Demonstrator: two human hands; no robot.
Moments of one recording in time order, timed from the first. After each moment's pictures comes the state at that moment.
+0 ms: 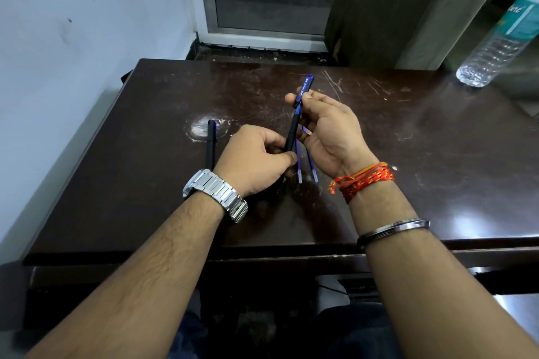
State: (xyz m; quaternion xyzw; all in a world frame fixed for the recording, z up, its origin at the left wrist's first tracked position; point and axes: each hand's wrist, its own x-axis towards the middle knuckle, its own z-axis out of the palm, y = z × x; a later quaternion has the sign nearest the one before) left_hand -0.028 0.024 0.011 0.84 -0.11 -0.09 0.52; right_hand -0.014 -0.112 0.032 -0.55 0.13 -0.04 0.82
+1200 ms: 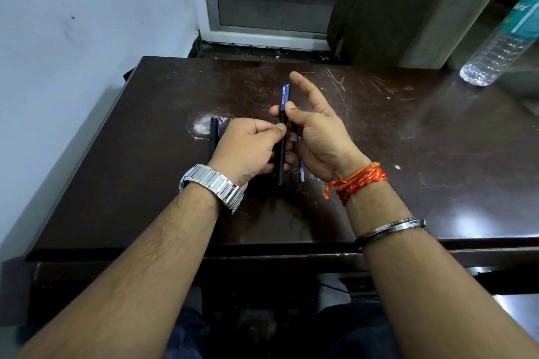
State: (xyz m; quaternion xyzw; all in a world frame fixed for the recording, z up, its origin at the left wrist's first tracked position) left_hand -0.027 0.022 0.022 0.69 0.02 -0.15 0.71; right_hand -0.020 -0.098 0.029 -0.57 0.05 0.03 0.82
